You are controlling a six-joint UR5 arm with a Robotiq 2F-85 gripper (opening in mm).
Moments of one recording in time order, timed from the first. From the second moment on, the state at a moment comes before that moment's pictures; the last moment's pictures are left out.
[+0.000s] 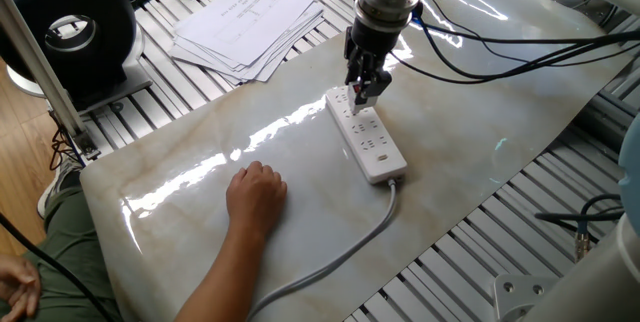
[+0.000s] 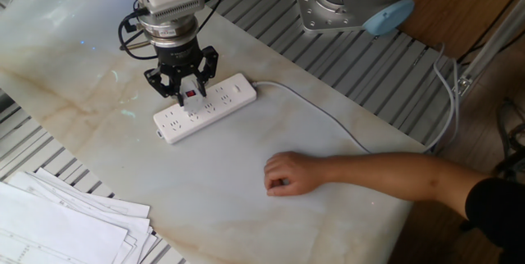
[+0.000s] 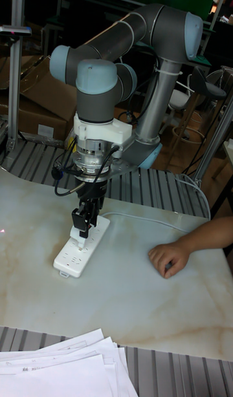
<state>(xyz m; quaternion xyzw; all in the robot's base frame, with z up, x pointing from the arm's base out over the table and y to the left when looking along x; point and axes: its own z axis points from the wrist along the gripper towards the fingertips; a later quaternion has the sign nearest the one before) 0.524 -0.036 0.088 -0.56 0.83 0.04 0.07</state>
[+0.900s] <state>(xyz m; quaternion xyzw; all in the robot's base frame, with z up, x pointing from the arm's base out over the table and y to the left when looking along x) 0.531 -0.040 0.079 -0.55 0.83 0.03 0.08</state>
